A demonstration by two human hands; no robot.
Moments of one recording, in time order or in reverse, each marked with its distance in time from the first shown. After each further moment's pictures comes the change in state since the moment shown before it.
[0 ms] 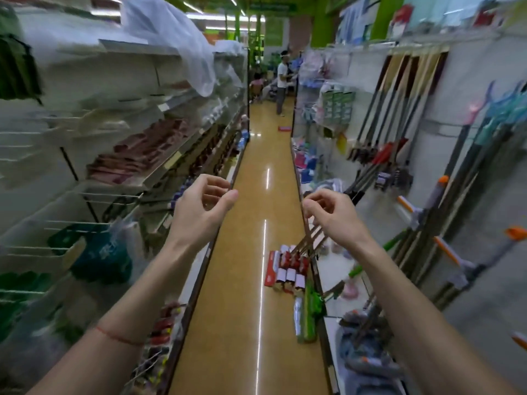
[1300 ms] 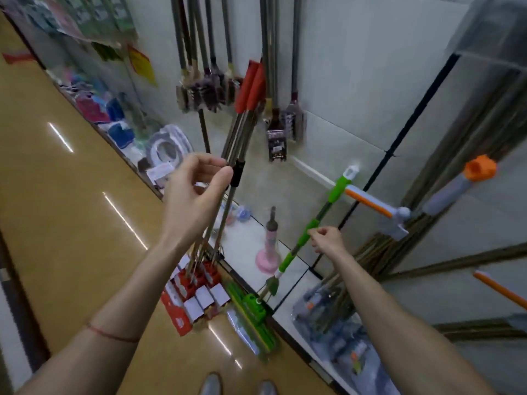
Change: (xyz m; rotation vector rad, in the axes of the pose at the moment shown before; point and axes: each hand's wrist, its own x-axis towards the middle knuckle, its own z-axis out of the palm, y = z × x) left_hand 0.456 -0.198 0.556 -0.390 -0.787 0.105; right_hand 0.287 0.570 -0.105 -0.013 0.736 1.211
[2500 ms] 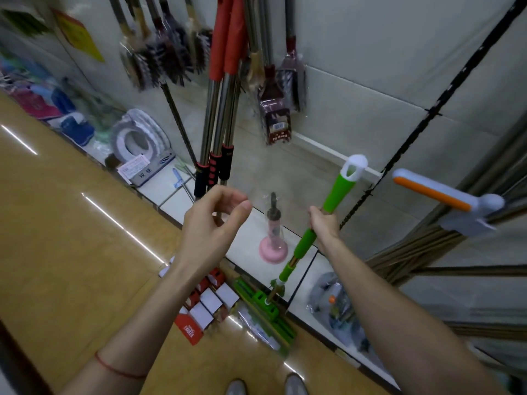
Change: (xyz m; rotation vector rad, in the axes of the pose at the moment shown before) left_hand 0.052 -0.143 0.049 0.049 -0.305 -0.117; right_hand 0.085 -0.012 0.090 0.545 0.275 0.213
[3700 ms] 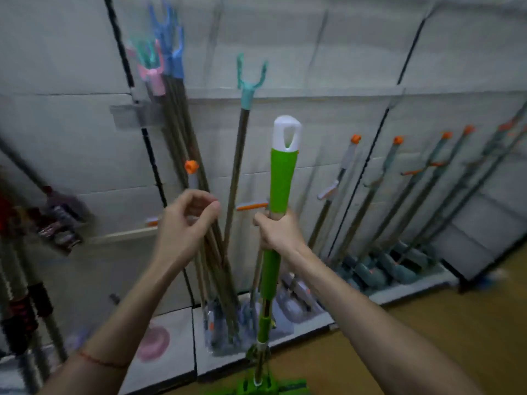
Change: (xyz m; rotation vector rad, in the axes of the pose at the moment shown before) left_hand -0.156 0.273 0.091 -0.327 -0.622 0.605; right_hand -0.398 -0.099 -0.318 0.264 0.449 -0.411
